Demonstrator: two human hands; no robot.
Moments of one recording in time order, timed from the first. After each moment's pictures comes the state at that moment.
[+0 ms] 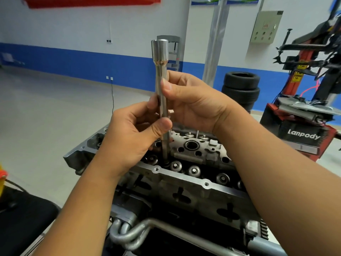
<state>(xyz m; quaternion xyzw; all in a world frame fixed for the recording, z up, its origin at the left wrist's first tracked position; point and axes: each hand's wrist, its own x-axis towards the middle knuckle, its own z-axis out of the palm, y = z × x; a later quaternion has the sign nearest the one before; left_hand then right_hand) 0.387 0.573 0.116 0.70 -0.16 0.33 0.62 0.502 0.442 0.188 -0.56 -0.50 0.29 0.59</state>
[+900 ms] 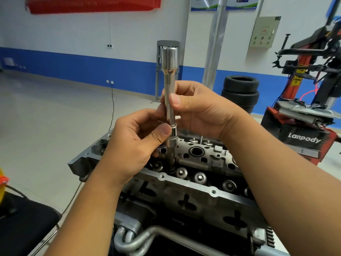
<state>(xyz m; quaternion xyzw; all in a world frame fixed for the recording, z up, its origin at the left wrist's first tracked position) 0.390 0.581 0.110 0.68 -0.16 0.32 0.64 0.506 0.438 0.190 -0.56 -0.52 0.30 0.58</state>
